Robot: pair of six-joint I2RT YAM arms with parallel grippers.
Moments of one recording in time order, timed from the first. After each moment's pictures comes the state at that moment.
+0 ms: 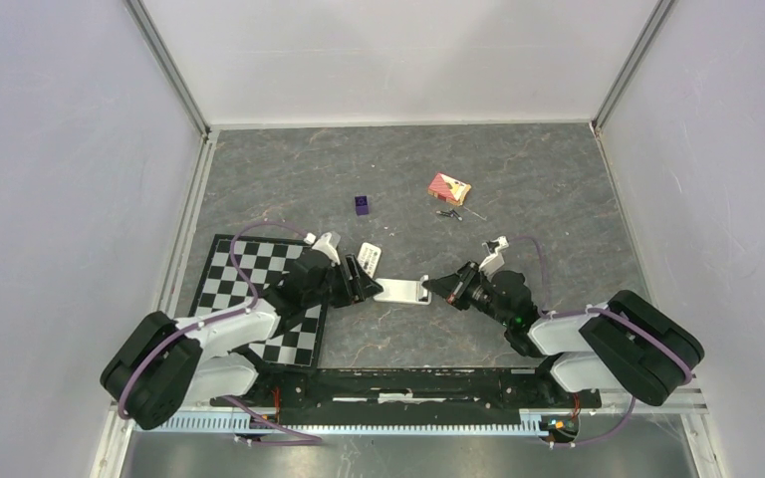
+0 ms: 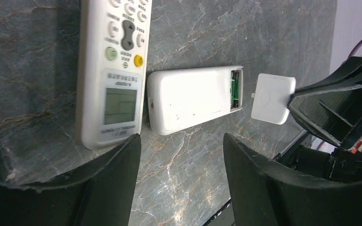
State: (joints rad) left arm -0.65 1.20 0.34 0.25 0.17 -0.85; right arm 0.67 1.33 0.10 0.97 -0.14 1.14
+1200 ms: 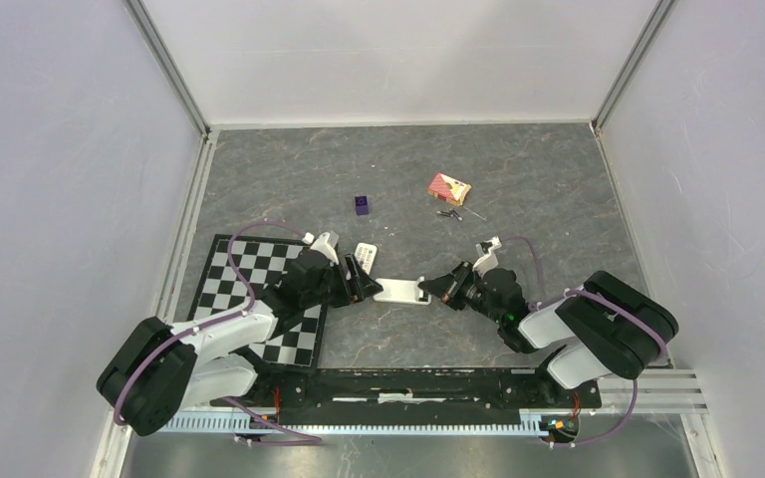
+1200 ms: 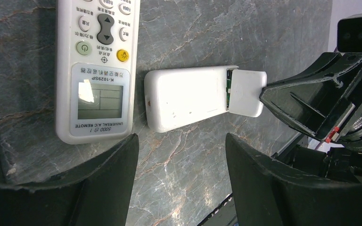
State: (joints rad) left arm -0.65 1.15 0.34 0.22 0.17 -0.86; right arm 0.69 1.49 0.13 1.05 -0.13 1.17
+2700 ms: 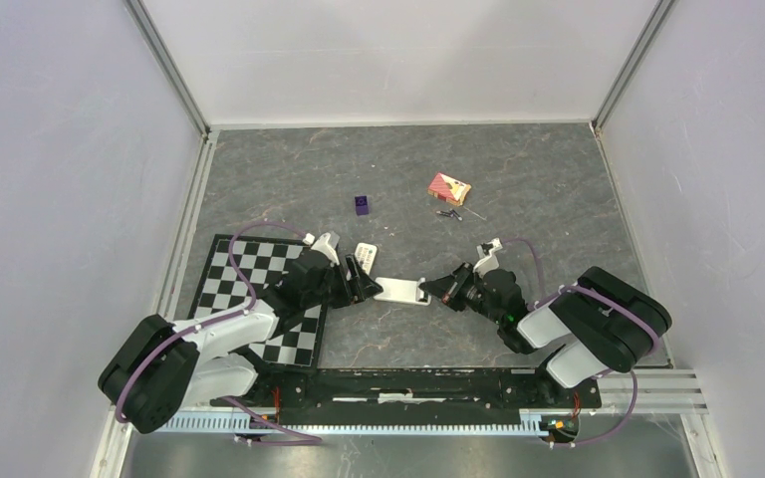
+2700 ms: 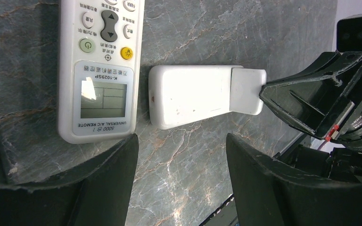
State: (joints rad) left arm -0.65 1.16 0.34 0.22 0.17 -0.86; right arm 0.68 1.53 0.13 1.09 -0.13 1.19
